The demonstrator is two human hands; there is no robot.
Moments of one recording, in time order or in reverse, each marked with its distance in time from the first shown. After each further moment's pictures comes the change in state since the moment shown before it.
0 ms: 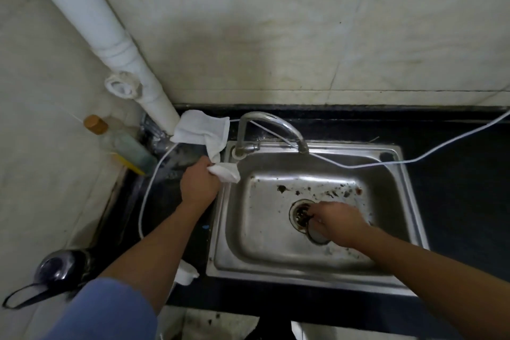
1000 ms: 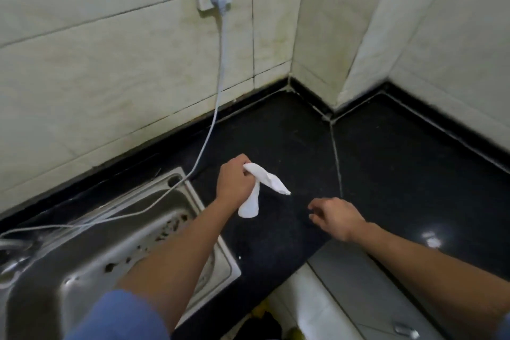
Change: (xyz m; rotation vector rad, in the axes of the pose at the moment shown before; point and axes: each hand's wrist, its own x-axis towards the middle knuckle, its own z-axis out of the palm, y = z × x) left_hand -0.220 0.462 0.246 -0.294 -0.570 0.628; right_hand -0.356 0.306 0.048 0.275 0.250 0.718
